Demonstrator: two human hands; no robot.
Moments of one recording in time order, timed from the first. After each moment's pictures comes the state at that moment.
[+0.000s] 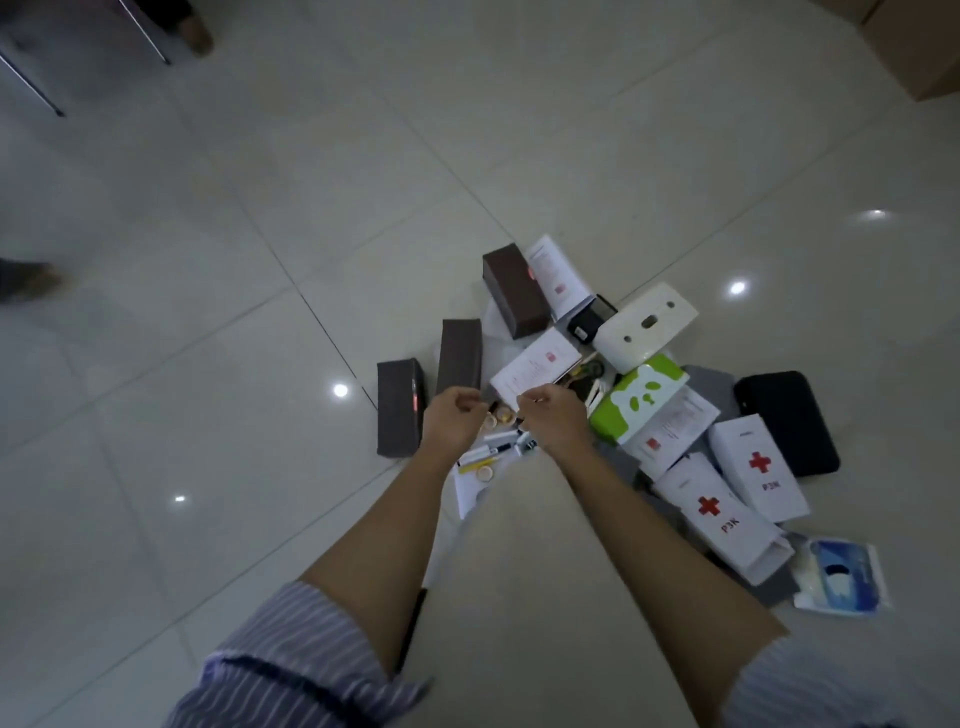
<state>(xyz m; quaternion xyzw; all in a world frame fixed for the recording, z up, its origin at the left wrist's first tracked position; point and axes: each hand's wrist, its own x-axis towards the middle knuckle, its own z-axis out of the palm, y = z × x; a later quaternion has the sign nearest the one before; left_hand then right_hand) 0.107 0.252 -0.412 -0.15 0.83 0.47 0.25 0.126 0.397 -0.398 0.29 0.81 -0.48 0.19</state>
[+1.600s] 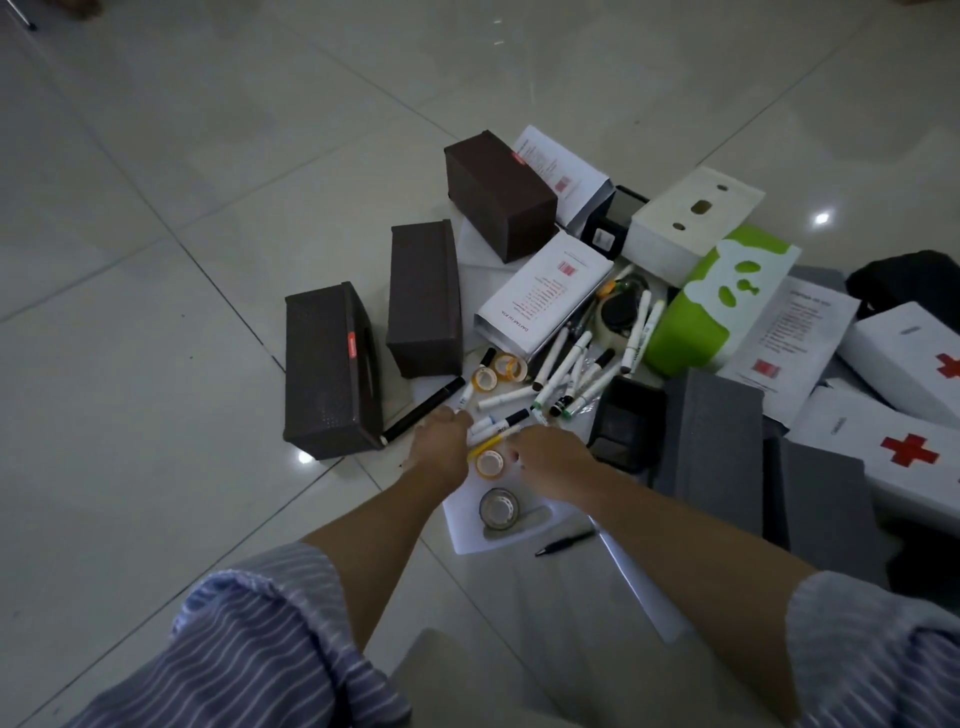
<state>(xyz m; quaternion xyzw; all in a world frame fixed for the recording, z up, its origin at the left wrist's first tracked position) 0.116 0.225 -0.875 0.17 0.96 0.10 0.19 0.169 0.386 -0.834 -0.07 0.97 -0.08 0.24</state>
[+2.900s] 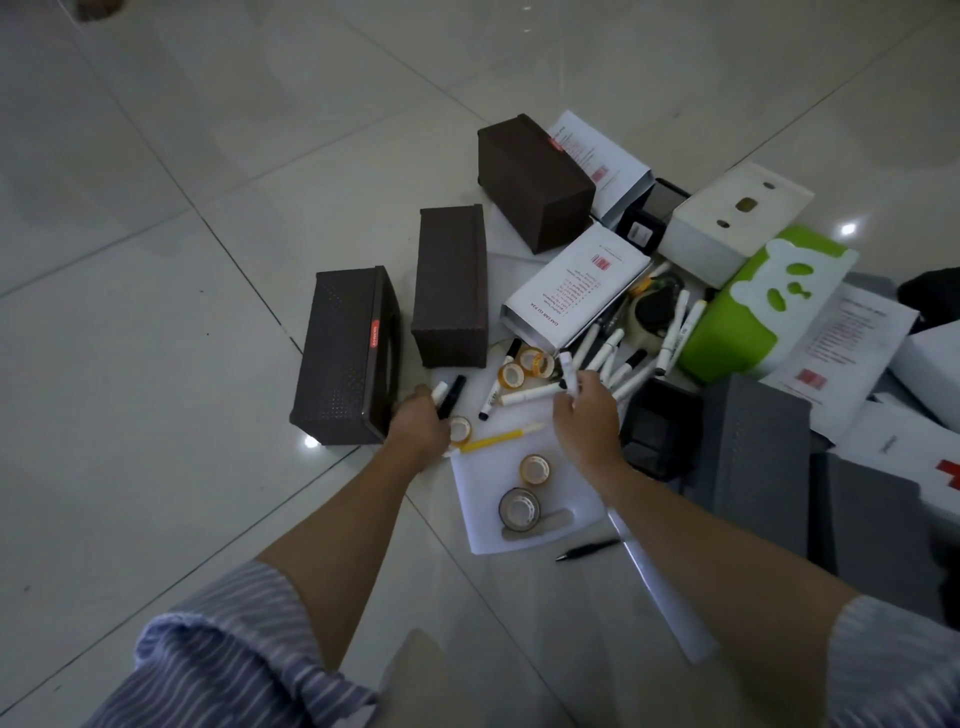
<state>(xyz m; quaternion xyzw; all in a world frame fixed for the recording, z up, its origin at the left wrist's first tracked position) 0.085 0.185 -0.867 0.00 0.95 0.23 0.23 0.150 0.384 -0.840 0.24 0.86 -0.44 -0.06</state>
